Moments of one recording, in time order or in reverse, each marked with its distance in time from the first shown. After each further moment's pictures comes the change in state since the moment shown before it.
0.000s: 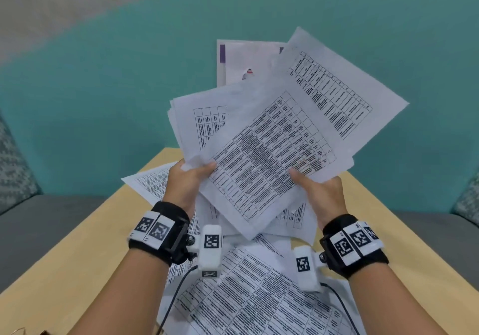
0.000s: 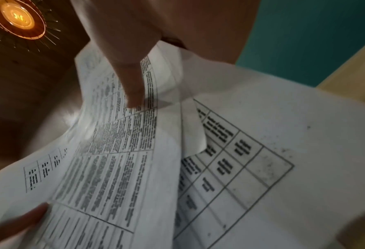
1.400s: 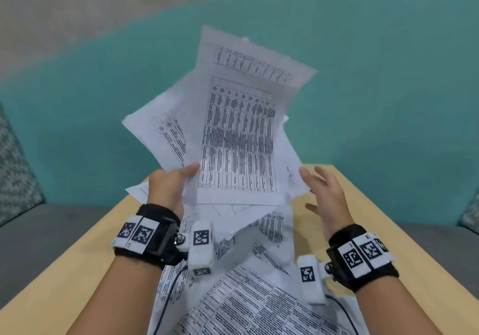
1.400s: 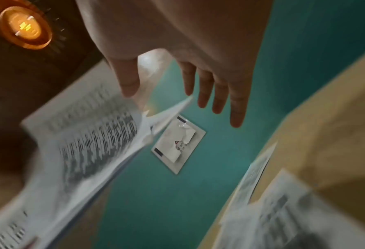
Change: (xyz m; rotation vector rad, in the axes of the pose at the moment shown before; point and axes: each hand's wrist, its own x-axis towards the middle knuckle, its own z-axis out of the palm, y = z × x) left_hand 0.003 0.034 -0.015 -0.060 0.193 -0.033; right_hand -0.005 -0.018 0.001 0.017 -0.048 0.041
